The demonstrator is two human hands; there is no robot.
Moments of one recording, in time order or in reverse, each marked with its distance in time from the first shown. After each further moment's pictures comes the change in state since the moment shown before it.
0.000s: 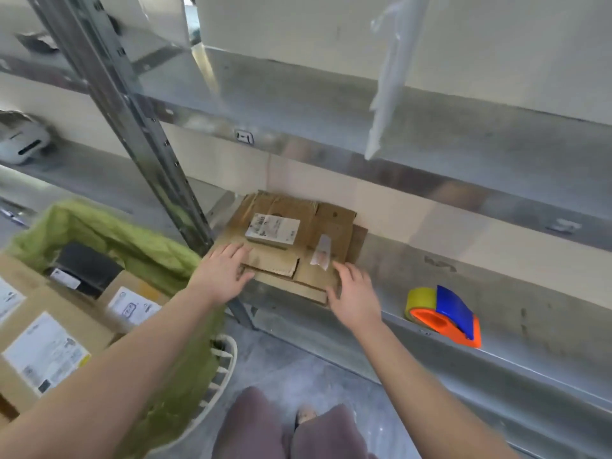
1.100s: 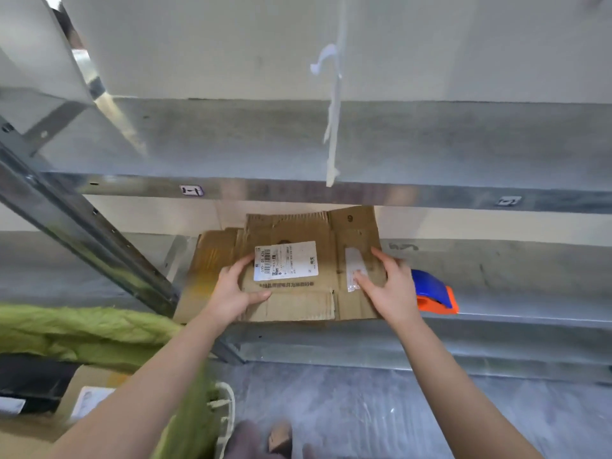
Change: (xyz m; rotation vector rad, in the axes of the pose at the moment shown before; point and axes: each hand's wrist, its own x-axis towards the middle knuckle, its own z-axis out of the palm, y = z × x) left_hand 0.053 0.041 -0.026 -0.882 -0.155 -0.042; right_hand -0.027 0.020 -0.069 0.535 0.419 0.388
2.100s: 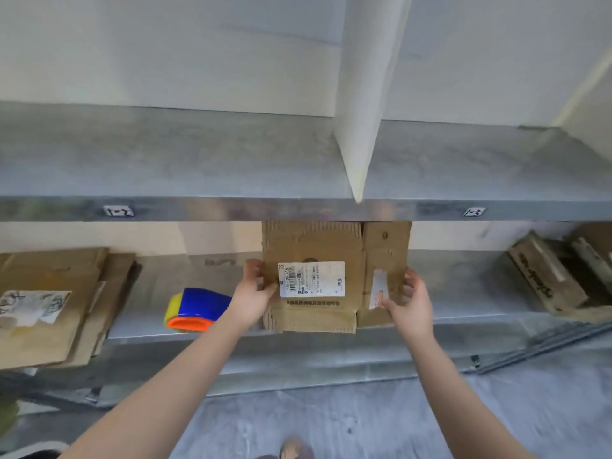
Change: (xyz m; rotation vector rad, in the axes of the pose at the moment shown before) left_hand 0.003 0.242 0.416 -0.186 -0.120 0.136; right_hand 0.060 0.298 -0.368 0.084 0.305 0.217
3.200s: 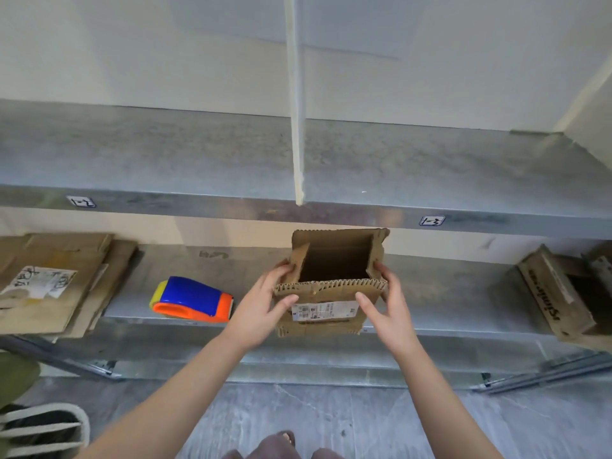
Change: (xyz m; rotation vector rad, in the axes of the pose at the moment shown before) left_hand -0.047 0.032 0.061 0.319 0.001 0.387; right_hand 0.010 0.005 -0.032 0.215 -0.380 -0.292
